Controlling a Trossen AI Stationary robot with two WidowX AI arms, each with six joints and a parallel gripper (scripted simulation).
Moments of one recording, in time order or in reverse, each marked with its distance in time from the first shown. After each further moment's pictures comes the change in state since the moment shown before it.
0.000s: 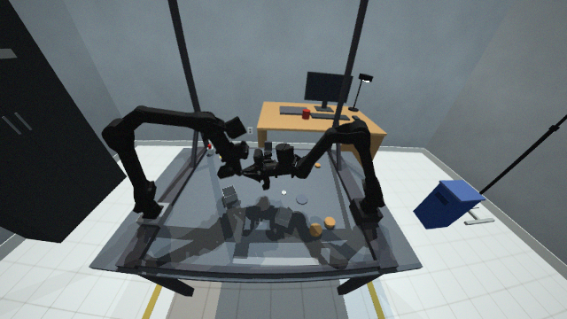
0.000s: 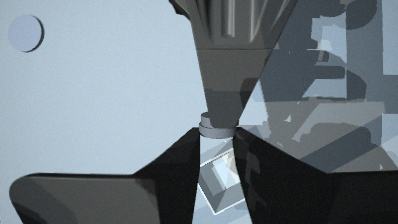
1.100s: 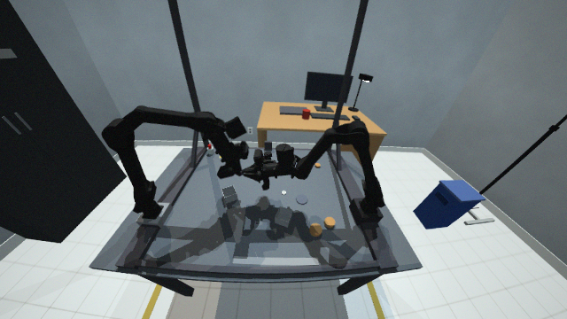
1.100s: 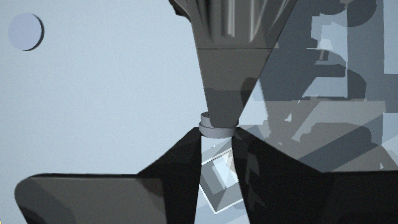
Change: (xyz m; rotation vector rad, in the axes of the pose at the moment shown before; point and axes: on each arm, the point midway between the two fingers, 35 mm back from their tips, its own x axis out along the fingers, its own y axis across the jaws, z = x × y) left arm 0.001 -0.001 0.000 -0.004 -0.001 0.013; right arm 0.000 0.000 -0.001 0.000 0.004 0.002
